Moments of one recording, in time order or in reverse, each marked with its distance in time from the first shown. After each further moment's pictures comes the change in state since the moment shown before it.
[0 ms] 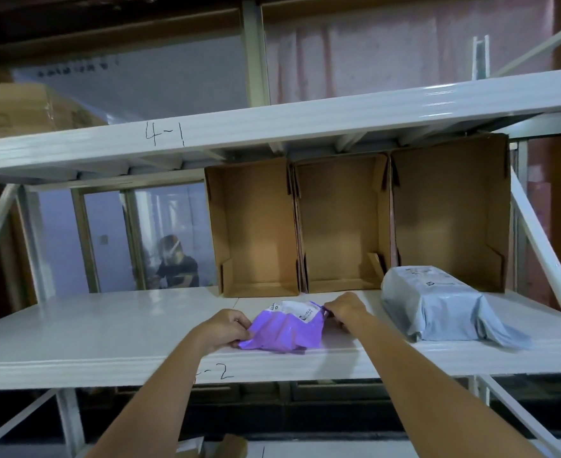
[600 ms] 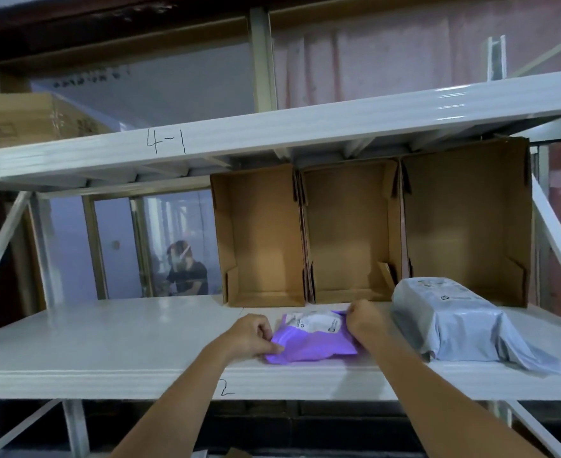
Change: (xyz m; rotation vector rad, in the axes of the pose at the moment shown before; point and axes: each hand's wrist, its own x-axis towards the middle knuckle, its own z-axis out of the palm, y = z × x) left_hand 0.005 0.028 0.027 0.267 0.029 0.098; right_hand 0.023 0.019 -0.011 -0.379 0.160 -0.223
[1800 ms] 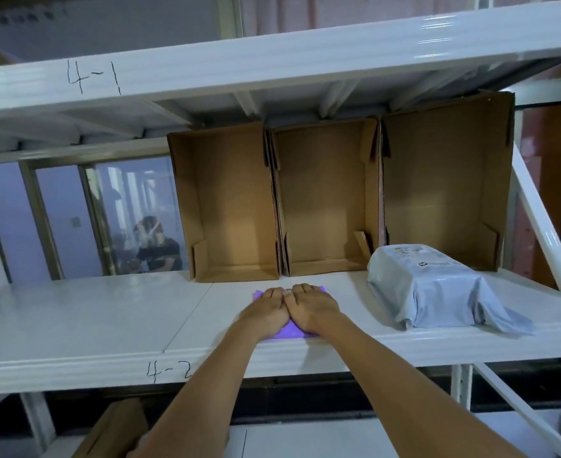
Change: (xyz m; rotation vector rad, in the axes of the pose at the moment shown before) left_hand 0.059 0.028 0.080 0.306 -0.040 0.060; right_hand -0.018 -0.023 0.035 -0.286 -0.224 -0.309
